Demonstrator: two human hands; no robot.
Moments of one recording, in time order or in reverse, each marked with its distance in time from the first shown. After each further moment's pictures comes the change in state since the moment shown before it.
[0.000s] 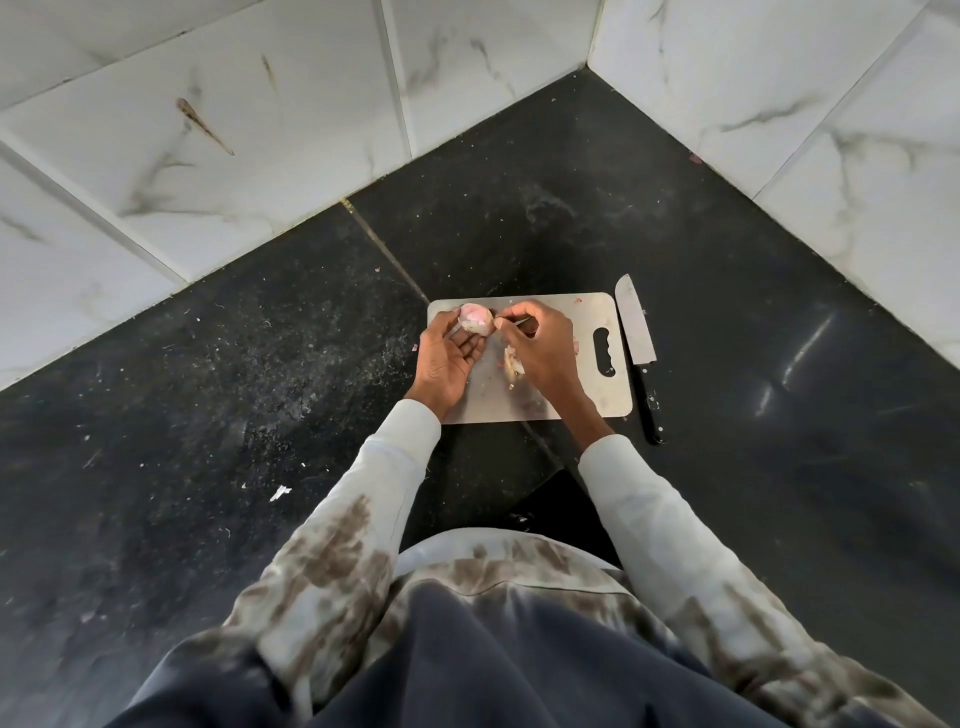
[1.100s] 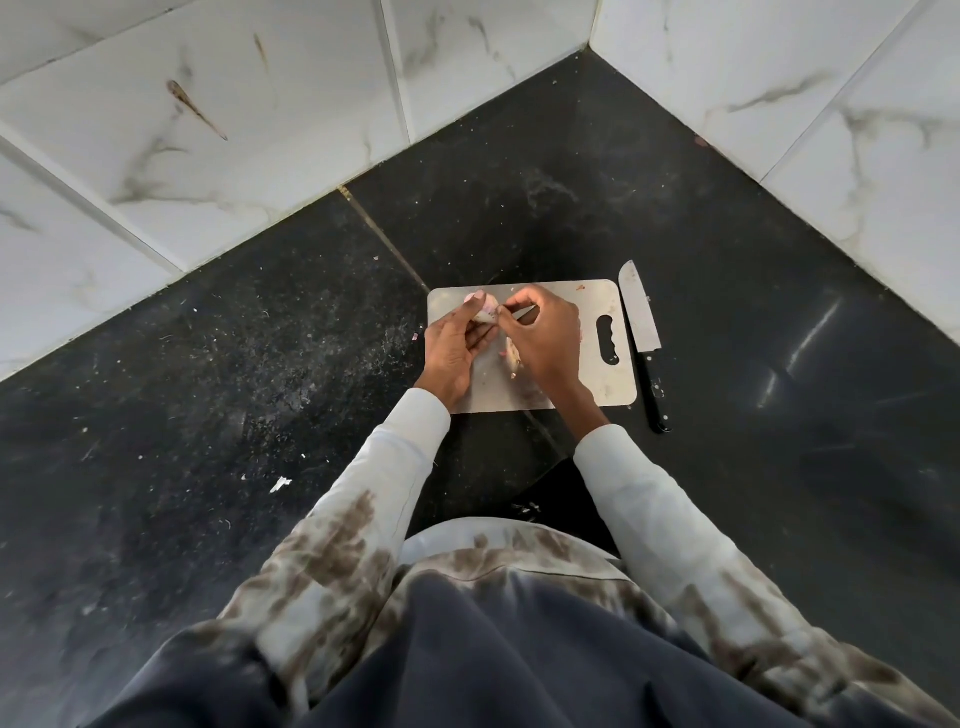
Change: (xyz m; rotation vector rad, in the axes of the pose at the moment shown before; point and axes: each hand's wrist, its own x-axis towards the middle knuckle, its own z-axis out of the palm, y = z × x) left_hand -0.009 -0.007 0.011 0.155 0.026 0.068; right_hand -0.007 -0.003 0.003 -0.090 0.113 -0.059
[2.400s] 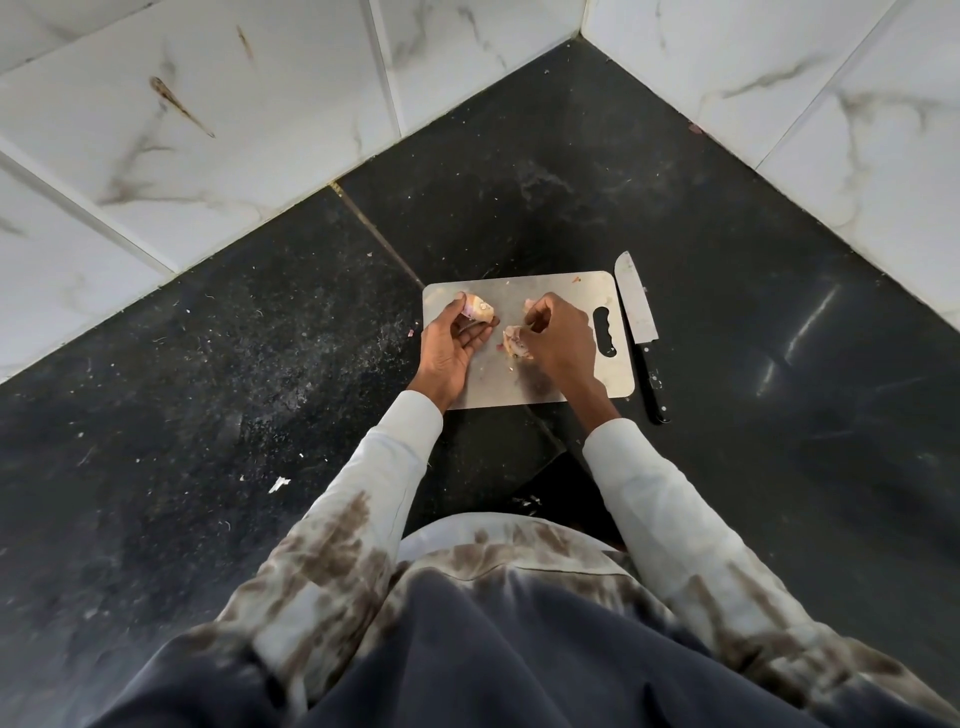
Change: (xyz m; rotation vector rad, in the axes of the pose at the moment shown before) left_hand 0.010 -0.009 -0.011 -0.051 0.011 -0.046; right_hand 0.010 0.038 -0.006 -0.210 -0.130 0.241
